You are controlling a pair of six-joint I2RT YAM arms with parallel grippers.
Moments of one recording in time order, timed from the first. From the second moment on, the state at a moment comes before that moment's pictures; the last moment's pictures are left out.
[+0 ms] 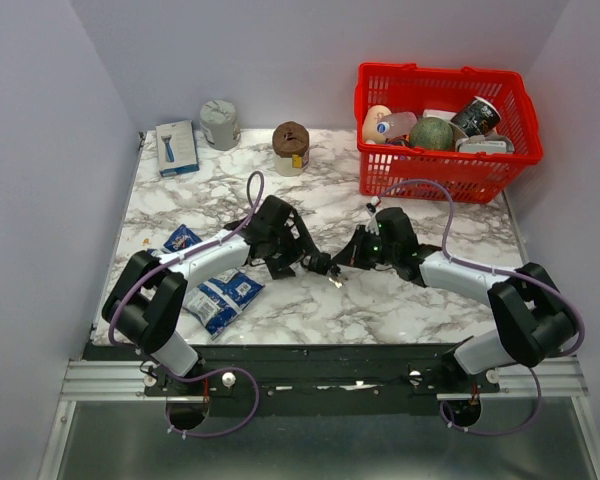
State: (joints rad) left arm -0.61 1.57 0.97 -0.34 0.23 -1.09; right arm 0.55 1.46 0.68 0.14 -0.33 0.72
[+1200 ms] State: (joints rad) left arm -0.63 1.70 0.94 -0.29 0.17 -1.27; right arm 0.72 1.57 0.72 0.12 -0.31 0.79
